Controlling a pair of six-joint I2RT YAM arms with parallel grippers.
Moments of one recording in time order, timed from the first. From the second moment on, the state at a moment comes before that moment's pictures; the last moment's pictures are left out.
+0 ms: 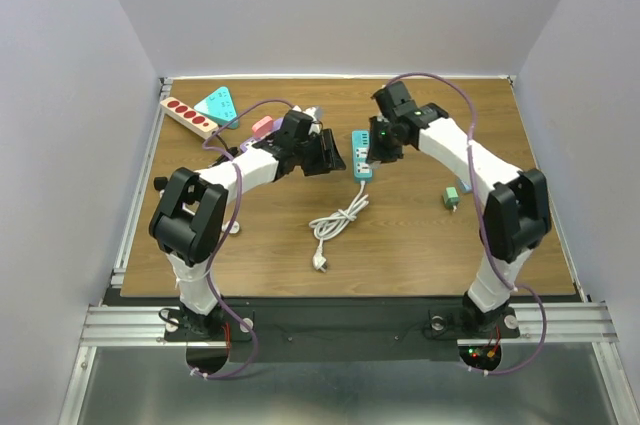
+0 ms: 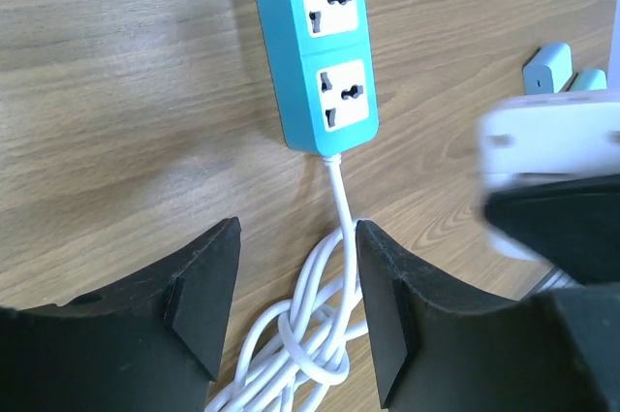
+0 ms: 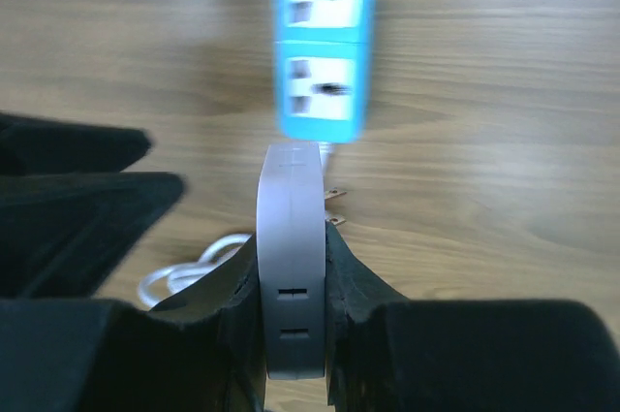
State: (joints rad) left arm -0.54 1.80 1.20 -0.11 0.28 -0.66; right arm 0.49 1.82 1.59 -0.79 0.01 0.50
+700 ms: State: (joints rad) left arm -0.59 2.02 1.59 -0.30 0.15 -0.61; right arm -0.05 1.88 1.41 -0.84 0.40 0.56
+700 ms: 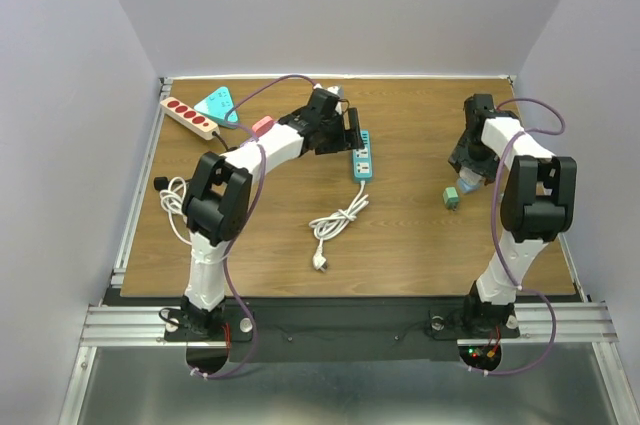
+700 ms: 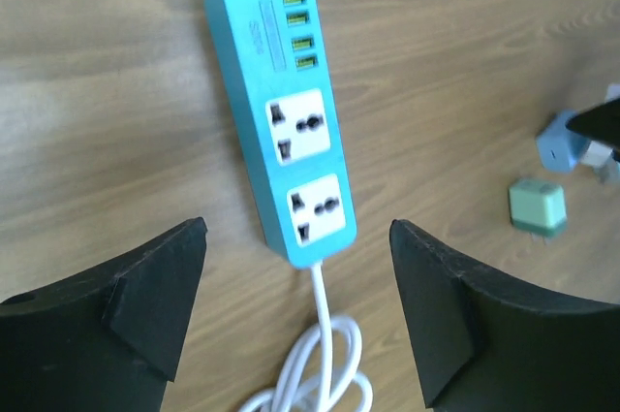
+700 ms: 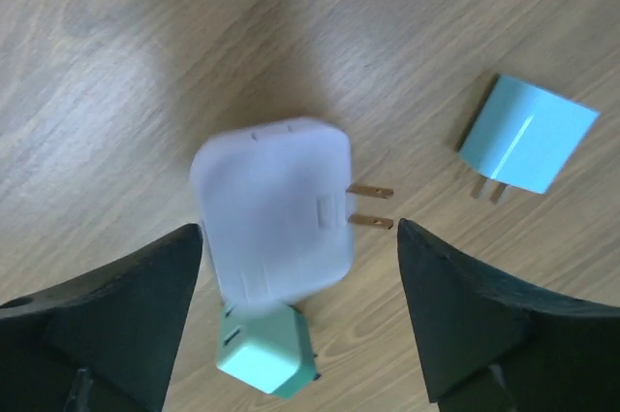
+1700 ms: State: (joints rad) left arm -0.75 2.35 1.94 -0.56 -0.22 -0.43; right arm -0.04 1.73 1.51 -0.88 0.22 0.57
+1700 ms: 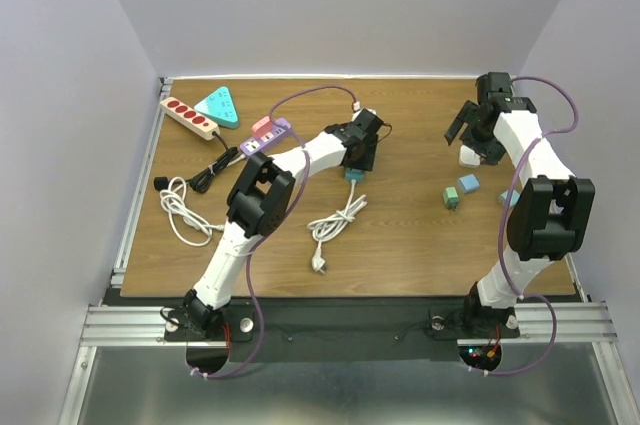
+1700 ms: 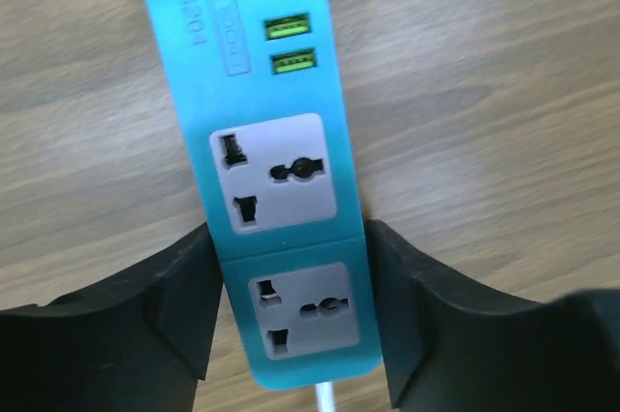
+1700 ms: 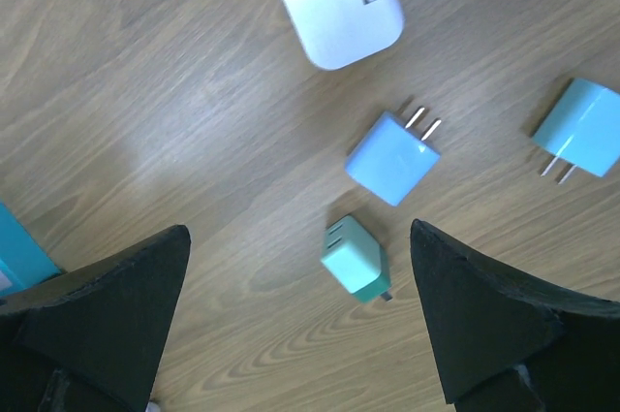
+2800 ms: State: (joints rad) left arm -0.43 1.72 1.05 -0.50 -0.07 -0.40; right arm 0.27 2.02 1.90 -0.84 0.01 0.58
